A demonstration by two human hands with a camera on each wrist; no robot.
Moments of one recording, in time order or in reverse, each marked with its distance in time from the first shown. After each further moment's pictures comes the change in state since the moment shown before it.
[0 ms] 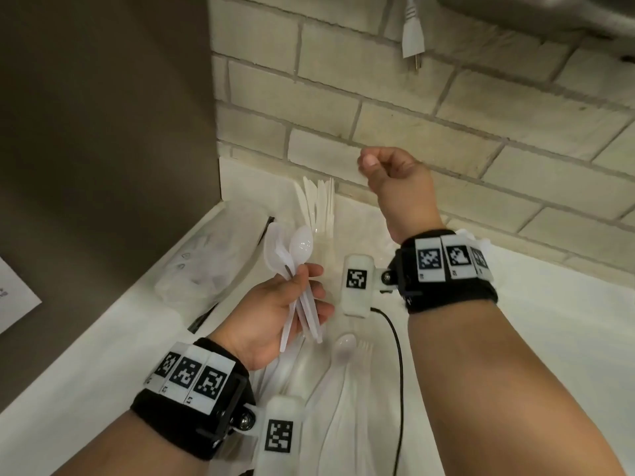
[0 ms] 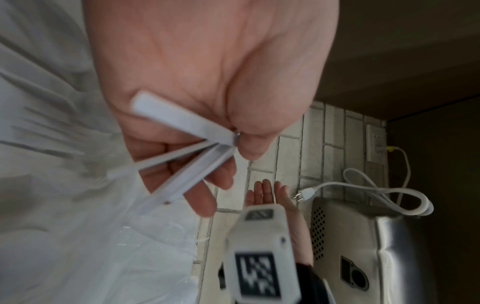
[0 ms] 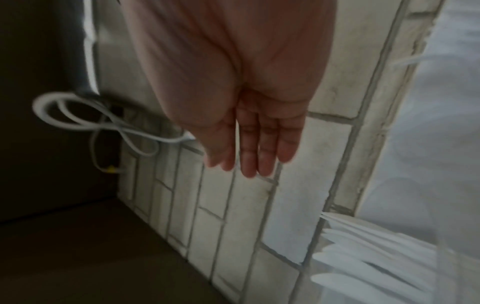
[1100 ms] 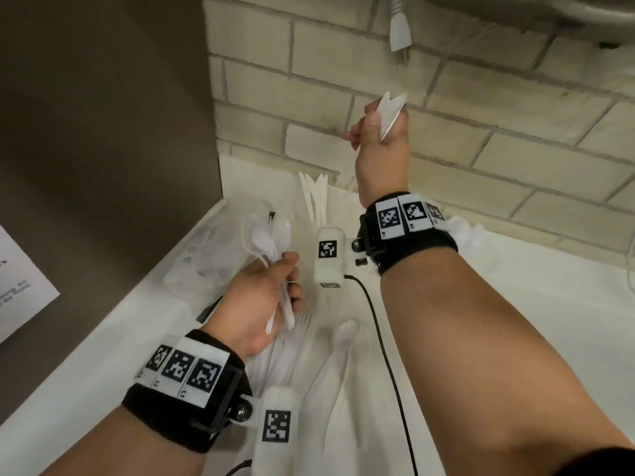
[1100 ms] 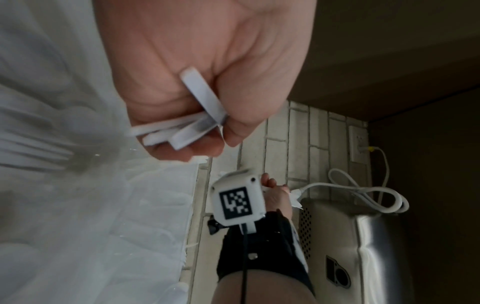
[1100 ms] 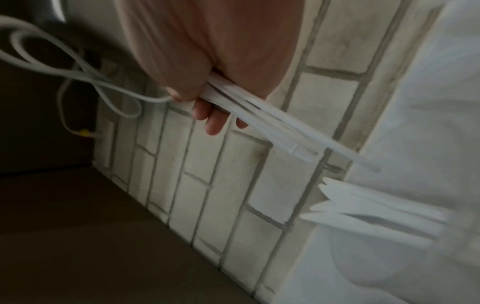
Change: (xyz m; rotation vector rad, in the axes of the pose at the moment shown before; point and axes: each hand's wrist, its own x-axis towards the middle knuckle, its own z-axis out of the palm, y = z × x) left_hand -0.011 0.013 0.005 0.026 0.248 0.064; right_hand 0.012 -0.020 0.035 0.150 0.205 -0.188
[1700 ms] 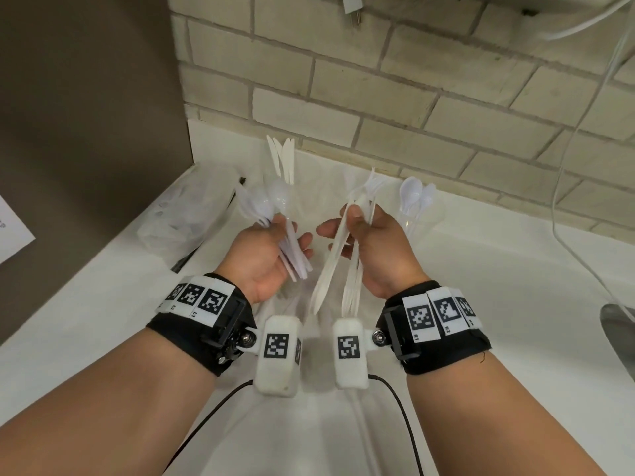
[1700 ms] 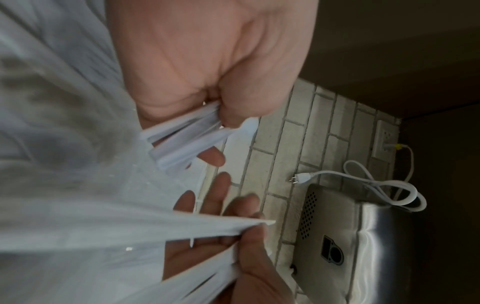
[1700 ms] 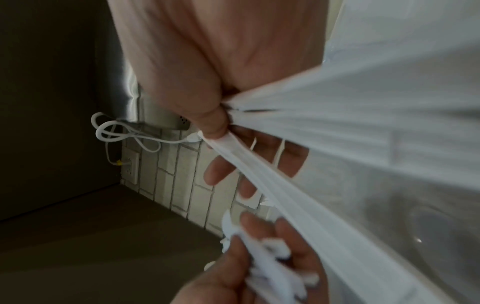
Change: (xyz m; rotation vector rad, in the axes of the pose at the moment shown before) left_hand -0.018 -0.029 0.034 -0.156 -0.015 -0.081; right_hand -0.145 -0.026 -0.117 0.041 -0.336 0.550
